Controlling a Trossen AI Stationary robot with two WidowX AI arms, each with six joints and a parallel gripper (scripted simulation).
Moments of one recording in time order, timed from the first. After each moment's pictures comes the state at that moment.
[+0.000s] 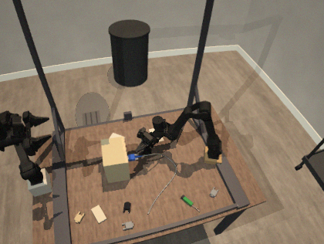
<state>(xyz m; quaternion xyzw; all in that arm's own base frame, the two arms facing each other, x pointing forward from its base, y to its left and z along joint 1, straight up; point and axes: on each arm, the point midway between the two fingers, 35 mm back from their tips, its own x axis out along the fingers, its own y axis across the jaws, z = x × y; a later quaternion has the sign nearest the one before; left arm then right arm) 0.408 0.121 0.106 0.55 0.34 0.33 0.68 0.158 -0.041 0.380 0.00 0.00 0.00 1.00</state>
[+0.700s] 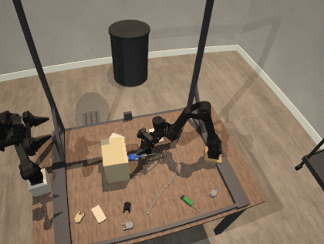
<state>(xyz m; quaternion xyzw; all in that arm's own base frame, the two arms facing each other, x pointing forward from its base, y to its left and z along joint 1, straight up) 0.408 0.121 0.105 0.56 0.34 0.33 0.68 0.158 -0.041 0.380 0.00 0.00 0.00 1.00</state>
